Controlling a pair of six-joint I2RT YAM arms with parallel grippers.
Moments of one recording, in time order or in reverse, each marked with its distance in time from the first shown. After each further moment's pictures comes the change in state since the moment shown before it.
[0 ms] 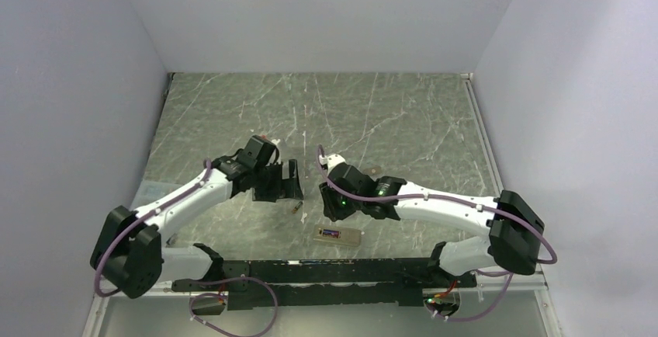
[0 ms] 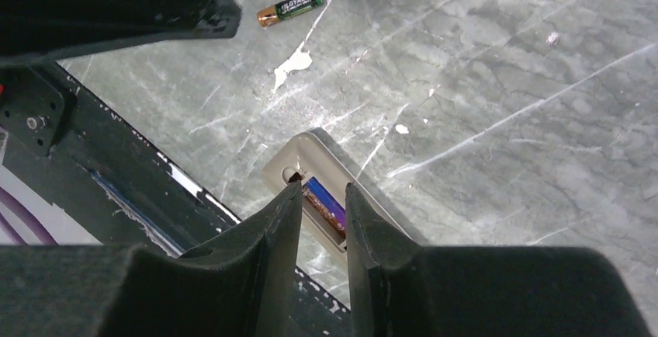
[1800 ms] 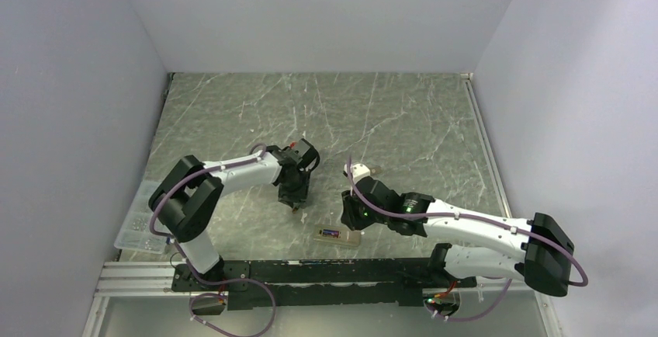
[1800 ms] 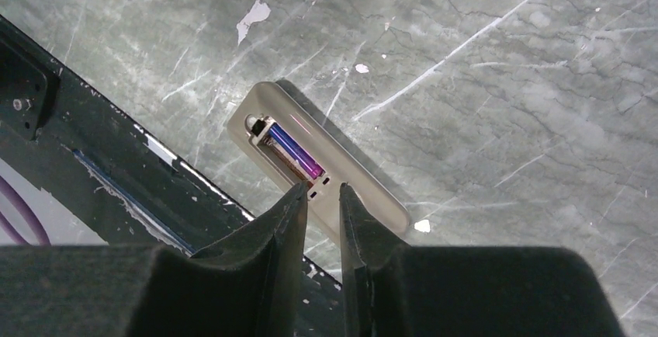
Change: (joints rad) left arm -0.185 0.454 0.222 -0.082 -0.236 -0.033; right arm 0.001 -0.266 -0.232 0.019 0.043 0.072
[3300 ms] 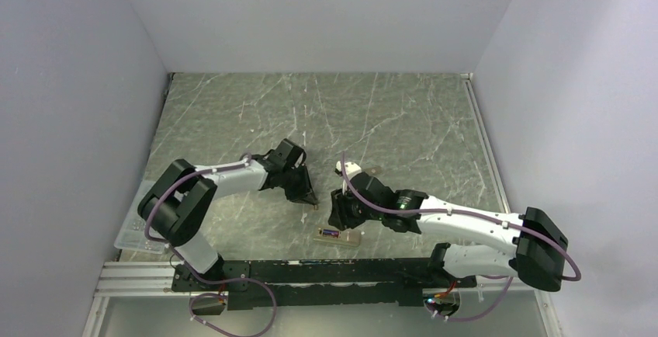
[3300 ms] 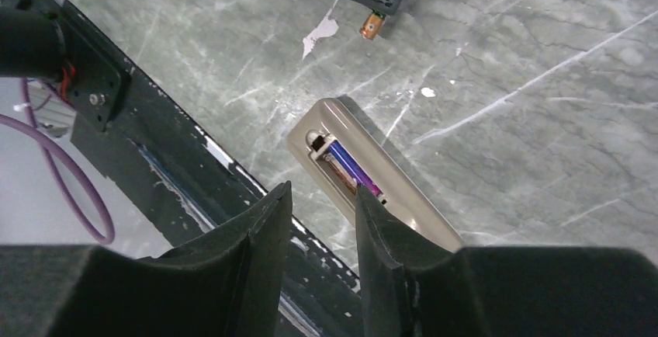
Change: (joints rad) left arm 0.092 -0.034 -0.161 0.384 0.323 -0.232; right arm 0.000 0.055 0.033 0.076 -0.104 0.005
